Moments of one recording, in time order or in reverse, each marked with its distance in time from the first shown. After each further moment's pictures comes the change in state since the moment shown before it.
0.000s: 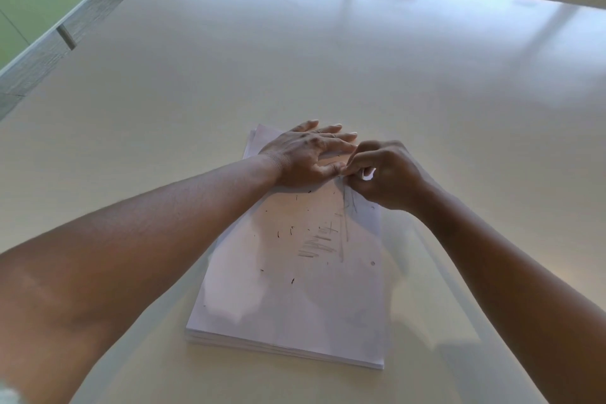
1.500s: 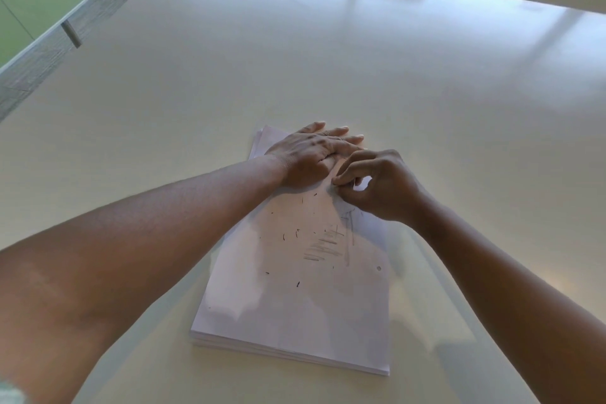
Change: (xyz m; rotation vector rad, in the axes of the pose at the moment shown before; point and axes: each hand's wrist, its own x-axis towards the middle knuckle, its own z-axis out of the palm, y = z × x) left_hand 0.006 -0.007 0.002 -0.047 -0.009 0.031; right_hand 0.004 -0.004 0.020 0.117 0.042 -0.079
